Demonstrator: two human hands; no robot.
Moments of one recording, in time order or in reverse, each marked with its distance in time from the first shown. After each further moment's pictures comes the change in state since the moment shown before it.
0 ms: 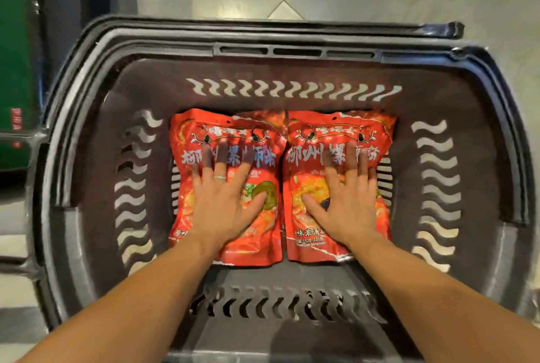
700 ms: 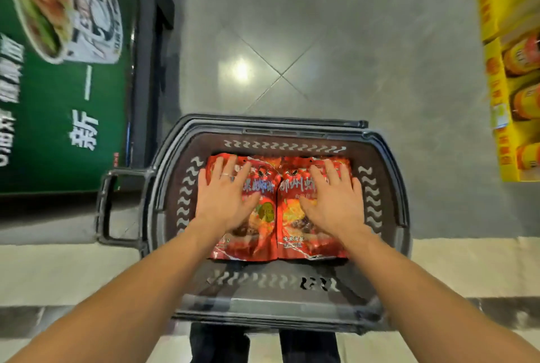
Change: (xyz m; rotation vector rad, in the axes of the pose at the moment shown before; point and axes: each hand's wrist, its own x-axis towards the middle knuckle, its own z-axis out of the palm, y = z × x) left_hand 0.003 0.041 -0.184 0.118 -0.222 -0.057; right_hand -0.009 -0.049 -0.200 0.015 -0.217 0.042
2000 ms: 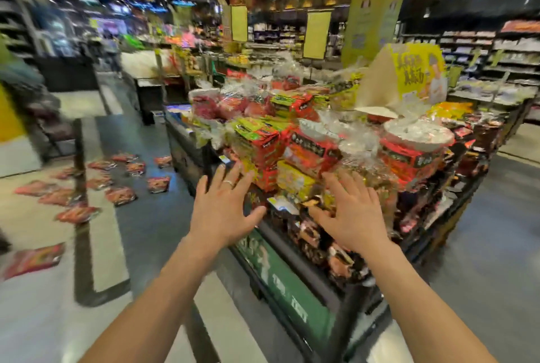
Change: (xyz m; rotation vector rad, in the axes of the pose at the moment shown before) left_hand -0.819 -0.260 -0.474 -0.036 0.934 -0.853; right_hand -0.611 -0.549 -0.461 -0.134 0.642 -1.121
